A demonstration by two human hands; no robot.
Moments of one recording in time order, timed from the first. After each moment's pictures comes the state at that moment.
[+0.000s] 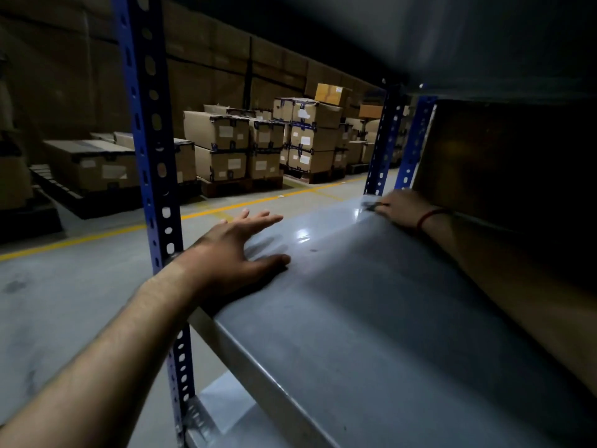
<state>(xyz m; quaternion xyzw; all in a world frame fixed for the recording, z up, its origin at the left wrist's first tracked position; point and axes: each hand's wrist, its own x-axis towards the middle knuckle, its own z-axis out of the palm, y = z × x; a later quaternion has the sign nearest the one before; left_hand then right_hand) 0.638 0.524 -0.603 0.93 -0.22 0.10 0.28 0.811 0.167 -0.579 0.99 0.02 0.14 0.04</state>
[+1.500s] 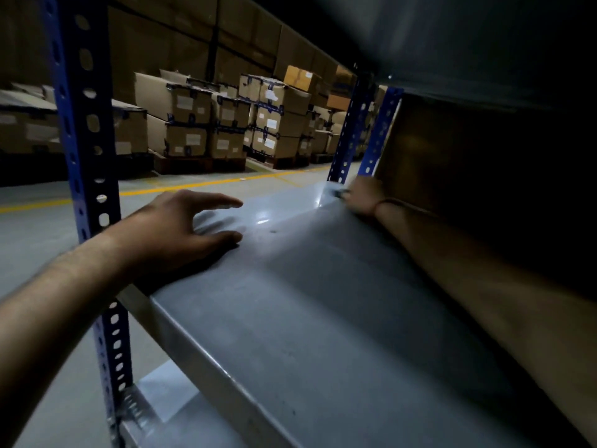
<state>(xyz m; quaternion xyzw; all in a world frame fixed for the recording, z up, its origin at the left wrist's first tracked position) 0.643 0.531 -0.607 0.90 -0.23 0.10 0.34 0.802 0.175 -0.580 0.98 -0.07 0.16 0.13</state>
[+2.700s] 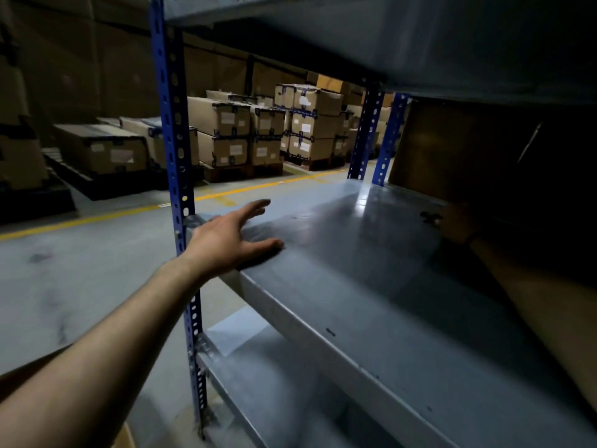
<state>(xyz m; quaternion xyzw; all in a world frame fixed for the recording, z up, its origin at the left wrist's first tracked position) 0.566 0.512 -0.614 0.92 -0.16 0.11 0.34 0.641 0.116 -0.586 0.99 -0.08 0.12 0.01</state>
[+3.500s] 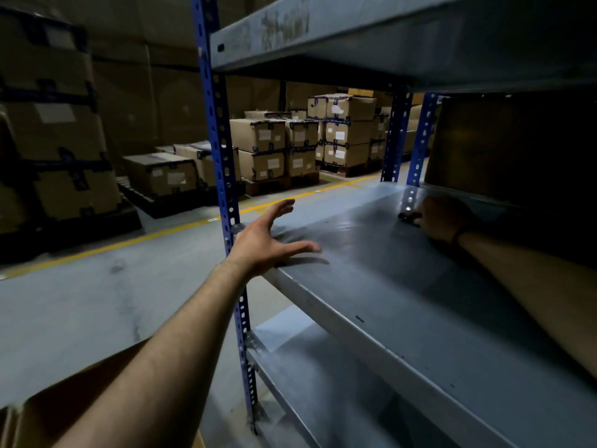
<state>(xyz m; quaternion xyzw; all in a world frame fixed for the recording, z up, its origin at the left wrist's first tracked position) 0.554 0.517 -0.617 0.89 -0.14 0.14 0.41 0.654 0.164 -0.593 0.98 -0.02 0.18 0.00</state>
